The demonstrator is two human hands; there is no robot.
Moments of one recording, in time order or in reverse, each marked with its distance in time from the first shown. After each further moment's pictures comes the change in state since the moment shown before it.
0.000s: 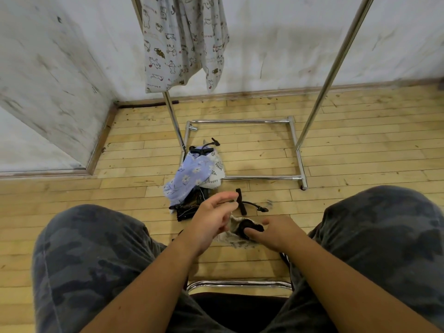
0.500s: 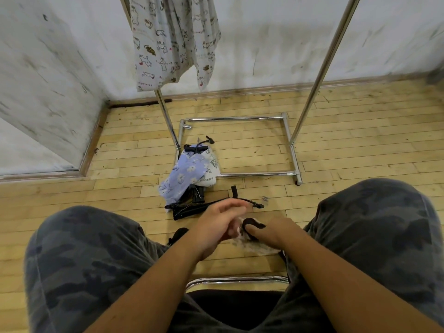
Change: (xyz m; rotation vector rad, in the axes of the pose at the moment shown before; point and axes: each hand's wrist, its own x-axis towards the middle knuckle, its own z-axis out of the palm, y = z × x) left_hand -0.017 0.005 0.021 0.032 -0.172 -0.085; right_hand 0.014 0.015 0.018 0.015 -0.046 0.158
